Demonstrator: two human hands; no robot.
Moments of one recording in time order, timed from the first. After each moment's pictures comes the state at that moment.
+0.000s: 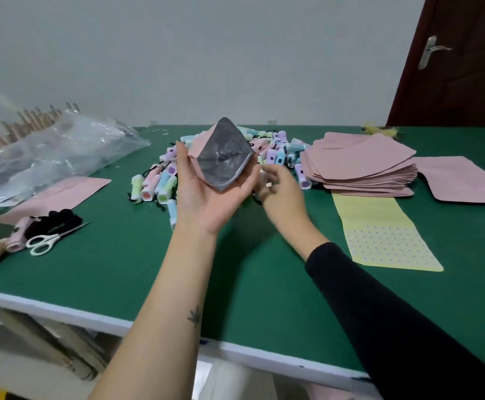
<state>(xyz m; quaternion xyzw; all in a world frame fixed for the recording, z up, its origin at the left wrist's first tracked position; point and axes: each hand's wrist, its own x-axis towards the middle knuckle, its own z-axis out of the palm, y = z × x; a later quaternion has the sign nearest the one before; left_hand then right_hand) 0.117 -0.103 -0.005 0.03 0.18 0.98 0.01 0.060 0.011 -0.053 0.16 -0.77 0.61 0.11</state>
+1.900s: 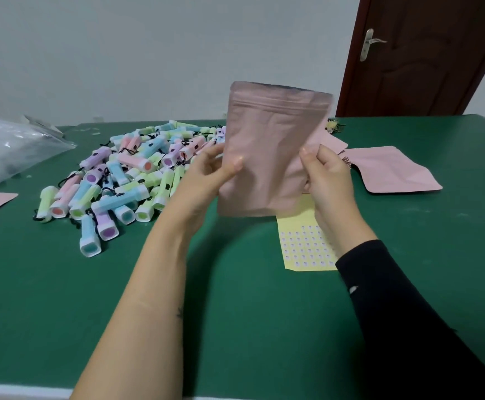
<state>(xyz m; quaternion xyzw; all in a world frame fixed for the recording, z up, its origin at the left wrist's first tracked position) 0.053 -0.025 -0.020 0.07 0.69 0.72 -0.06 0.035 0.166 -0.024 0.05 -0.67 0.72 0.16</state>
